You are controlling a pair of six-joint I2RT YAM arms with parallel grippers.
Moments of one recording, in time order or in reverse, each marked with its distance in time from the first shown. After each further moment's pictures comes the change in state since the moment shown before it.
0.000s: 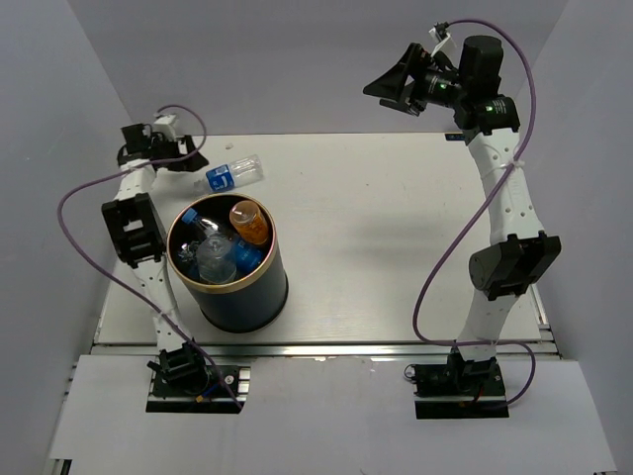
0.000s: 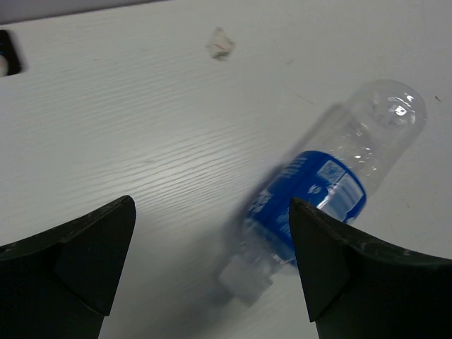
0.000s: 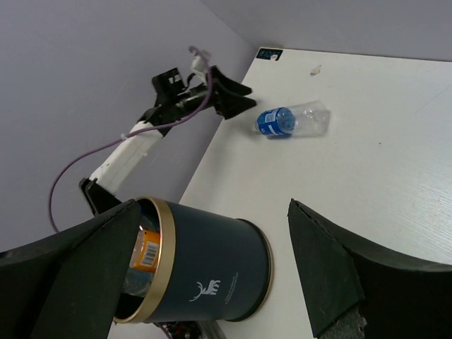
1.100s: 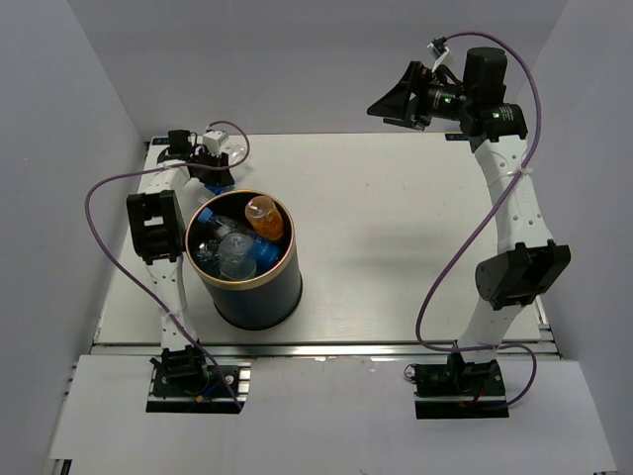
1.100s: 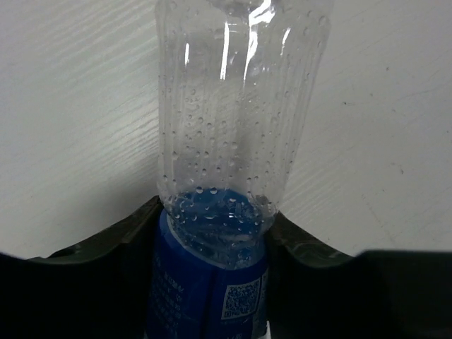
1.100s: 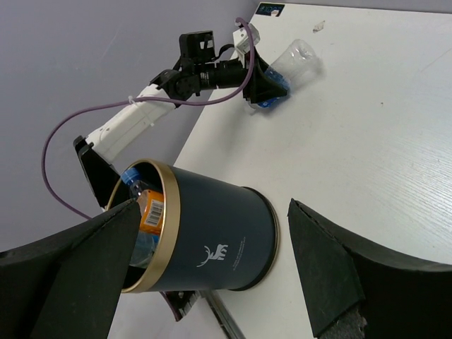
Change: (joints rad) left arm -0.220 -0.019 -0.136 -0.108 -0.165 0.227; right arm -0.016 -0.092 -0.124 -0.100 -0.079 -0.128
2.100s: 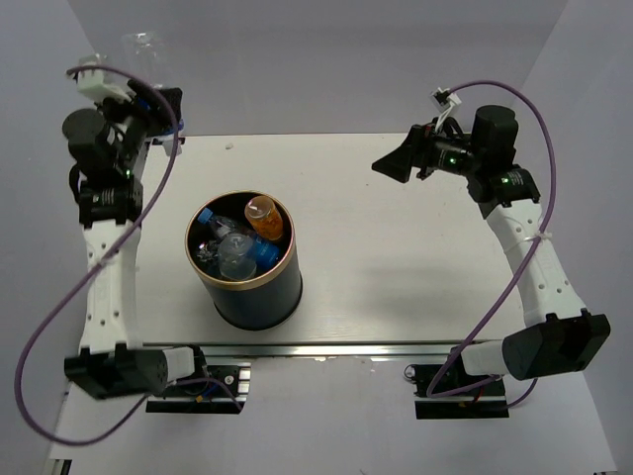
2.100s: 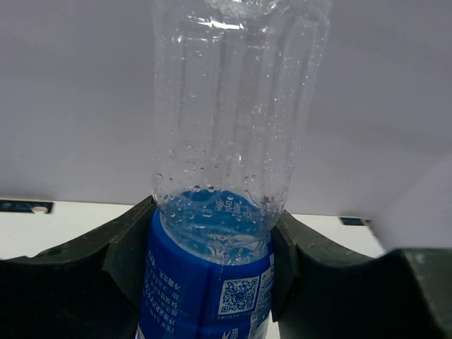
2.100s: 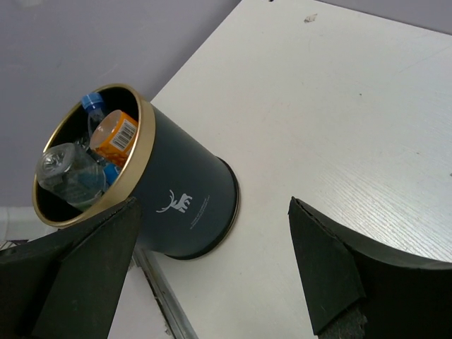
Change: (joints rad) left arm 0.012 -1.126 -0.421 0.333 -0.325 -0.759; right arm 0.035 -0.461 -0.635 0.237 0.038 -0.249
